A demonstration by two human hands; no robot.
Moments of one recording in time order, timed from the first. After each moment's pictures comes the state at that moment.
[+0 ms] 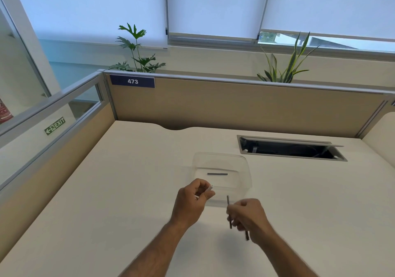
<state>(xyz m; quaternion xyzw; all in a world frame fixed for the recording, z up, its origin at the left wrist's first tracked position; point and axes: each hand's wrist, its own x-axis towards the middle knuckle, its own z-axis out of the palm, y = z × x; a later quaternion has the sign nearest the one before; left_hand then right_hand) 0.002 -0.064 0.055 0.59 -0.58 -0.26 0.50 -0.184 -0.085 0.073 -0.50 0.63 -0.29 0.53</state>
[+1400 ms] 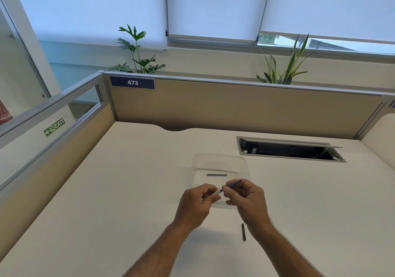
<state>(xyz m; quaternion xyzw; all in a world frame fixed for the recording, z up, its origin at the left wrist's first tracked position) -0.007 -0.065 0.053 0.55 -0.64 -0.25 0.48 -0.174 -0.086 0.095 -0.57 0.45 -0.48 0.49</state>
